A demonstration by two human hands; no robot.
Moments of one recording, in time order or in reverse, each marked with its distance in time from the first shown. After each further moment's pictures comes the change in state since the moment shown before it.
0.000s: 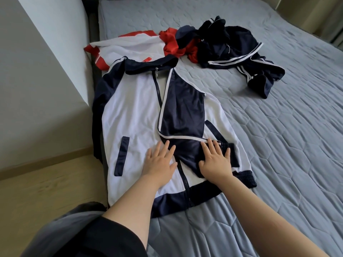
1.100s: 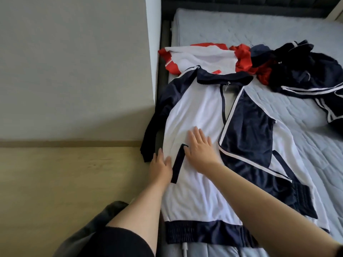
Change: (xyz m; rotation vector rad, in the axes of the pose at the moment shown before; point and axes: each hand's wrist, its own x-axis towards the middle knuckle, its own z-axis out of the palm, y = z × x) left_hand -0.031 -0.129 0.004 -1.025 0.319 -0.687; right_hand 0.074 -0.211 0.000 -0.007 -0.039 -0.481
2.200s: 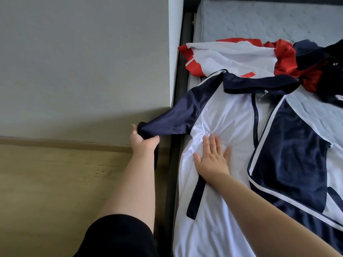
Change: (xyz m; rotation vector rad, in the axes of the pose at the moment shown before) left_hand 0.141 0.051 -0.096 -1.971 0.171 -0.403; right_hand 0.086 0.004 0.051 0.036 -0.034 0.124
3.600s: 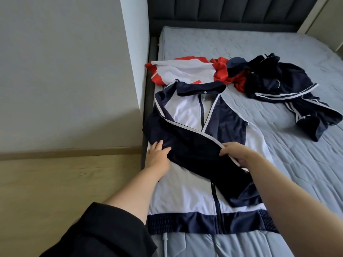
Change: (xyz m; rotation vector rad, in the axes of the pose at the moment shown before) left_hand -0.125 -0.103 -0.079 2.635 -0.480 0.661; right_hand -0.133 0.131 -0.152 1.054 -0.314 0.506
